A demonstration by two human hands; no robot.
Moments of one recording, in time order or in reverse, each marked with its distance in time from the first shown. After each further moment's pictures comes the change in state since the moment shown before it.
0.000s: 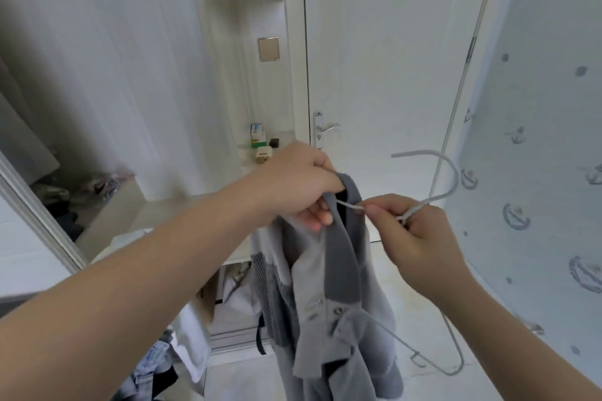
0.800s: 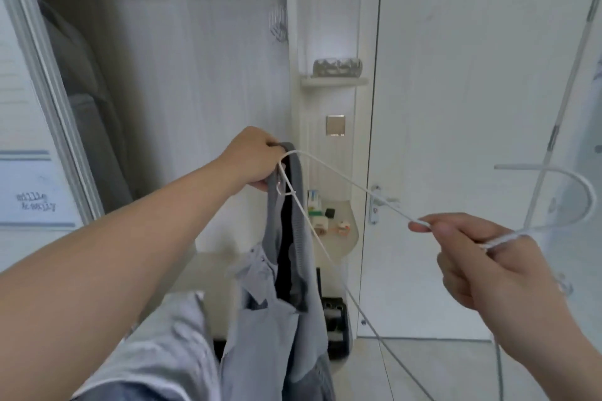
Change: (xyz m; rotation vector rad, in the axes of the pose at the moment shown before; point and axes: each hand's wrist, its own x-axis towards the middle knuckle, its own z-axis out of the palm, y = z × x) left_hand 0.069 -0.019 -0.216 0.138 0.605 0.023; right_hand 0.096 -0.081 0.036 0.302 -0.075 -0.104
